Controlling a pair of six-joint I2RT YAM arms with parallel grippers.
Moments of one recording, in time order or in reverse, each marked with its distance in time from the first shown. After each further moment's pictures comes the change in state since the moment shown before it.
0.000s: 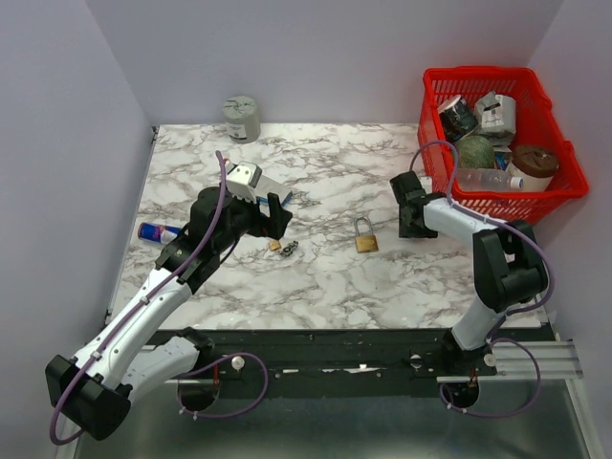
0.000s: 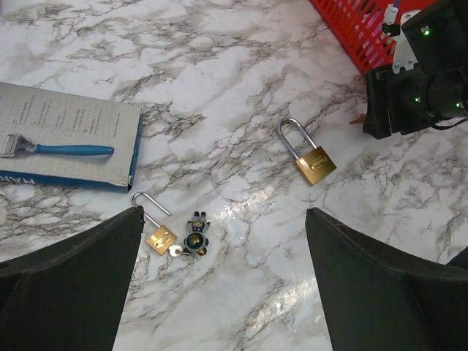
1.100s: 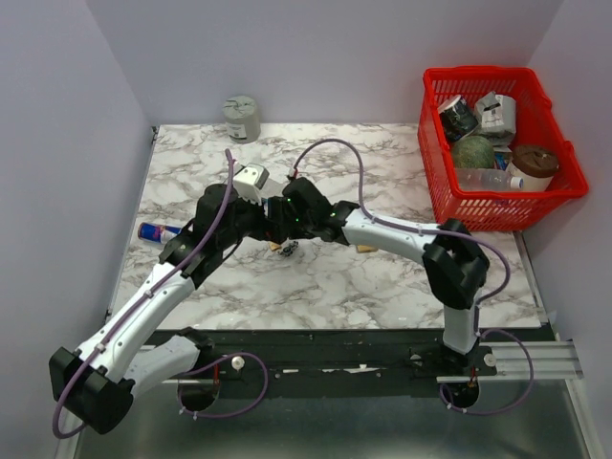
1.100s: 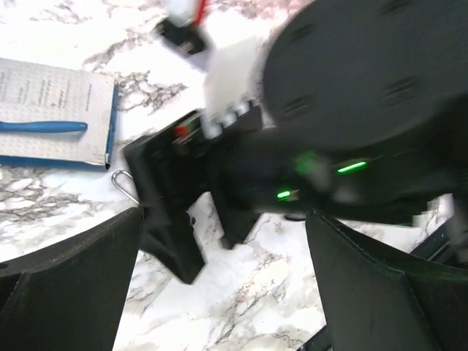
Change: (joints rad) left arm -0.001 0.065 0.036 -0.078 0.080 -0.004; right arm 0.586 0.266 0.431 0.278 -0.416 0.352
